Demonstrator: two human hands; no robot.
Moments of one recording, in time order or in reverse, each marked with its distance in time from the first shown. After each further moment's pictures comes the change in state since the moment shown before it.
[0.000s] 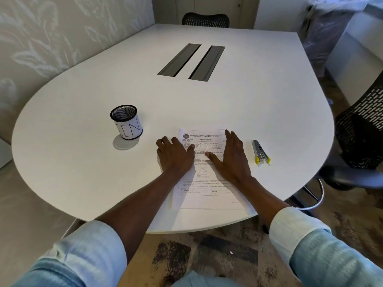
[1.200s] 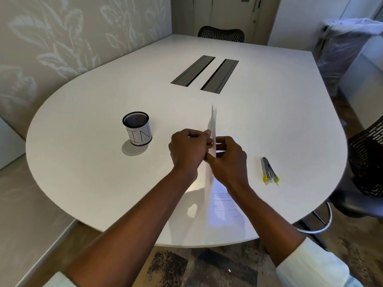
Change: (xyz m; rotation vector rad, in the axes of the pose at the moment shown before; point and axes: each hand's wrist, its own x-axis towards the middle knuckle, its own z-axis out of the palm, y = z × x) left_hand -0.024 0.059 -0.095 -1.114 0.016 -0.291; right_hand -0.003 -0.095 -0.048 0.532 0.092 0.136
